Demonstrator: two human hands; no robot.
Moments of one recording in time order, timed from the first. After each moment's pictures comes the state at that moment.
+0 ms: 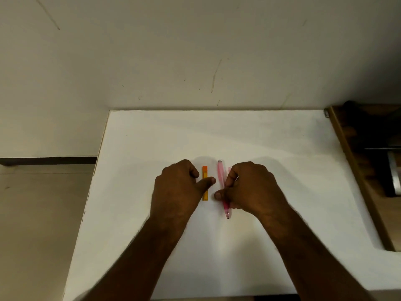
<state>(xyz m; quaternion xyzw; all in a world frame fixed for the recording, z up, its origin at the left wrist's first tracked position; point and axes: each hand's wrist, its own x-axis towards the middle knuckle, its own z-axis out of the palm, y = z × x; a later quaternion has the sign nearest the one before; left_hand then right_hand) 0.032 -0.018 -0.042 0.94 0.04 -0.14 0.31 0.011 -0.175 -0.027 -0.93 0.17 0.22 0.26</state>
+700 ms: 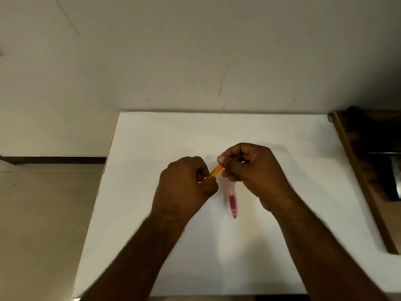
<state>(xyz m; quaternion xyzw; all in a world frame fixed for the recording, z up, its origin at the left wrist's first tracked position) 0.031 -0.004 -0.032 0.94 -0.07 -0.06 0.34 0.024 -0.173 -0.016 -0.79 0.18 0.07 0.58</state>
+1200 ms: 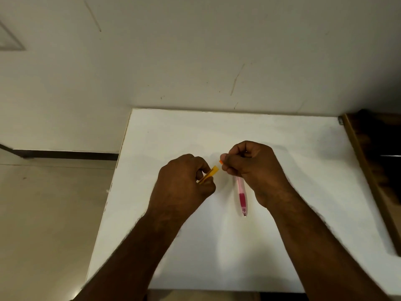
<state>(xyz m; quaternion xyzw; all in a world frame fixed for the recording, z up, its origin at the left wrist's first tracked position) 0.027 0.027 -0.027 0.94 -0.09 -0.03 0.33 0.032 -0.149 -0.022 -0.72 0.22 0.06 0.66</state>
